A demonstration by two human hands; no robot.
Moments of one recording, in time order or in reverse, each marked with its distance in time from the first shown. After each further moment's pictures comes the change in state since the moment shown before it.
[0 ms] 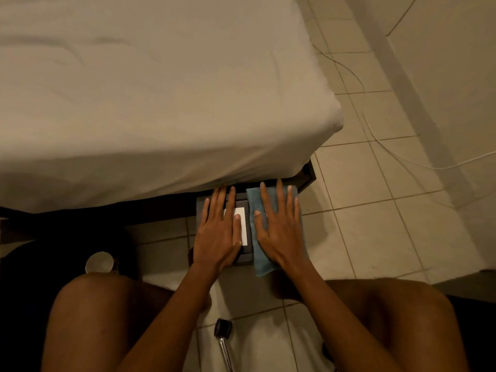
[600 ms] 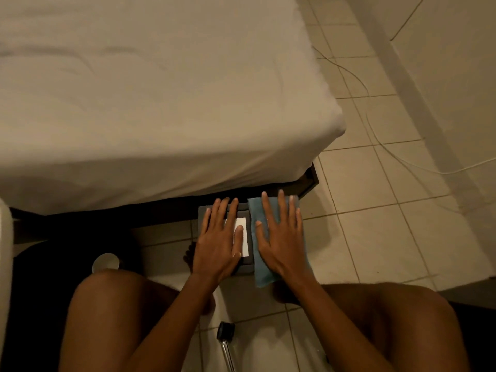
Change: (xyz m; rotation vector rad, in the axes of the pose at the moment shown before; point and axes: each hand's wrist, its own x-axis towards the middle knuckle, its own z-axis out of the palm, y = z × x) left_hand -0.014 -0.003 -0.005 0.019 -0.045 0.000; right_hand -0.014 -0.003 0.002 0.003 -0.029 0.024
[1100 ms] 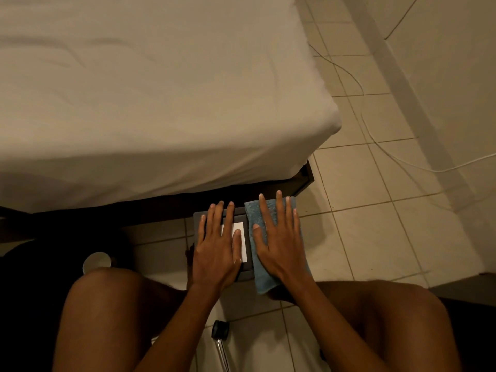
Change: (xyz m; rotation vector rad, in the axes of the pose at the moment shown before) left_hand -0.018 0.014 0.008 -0.015 0.024 -0.066; right_hand -0.009 0.010 0.000 0.027 0.001 -0.034
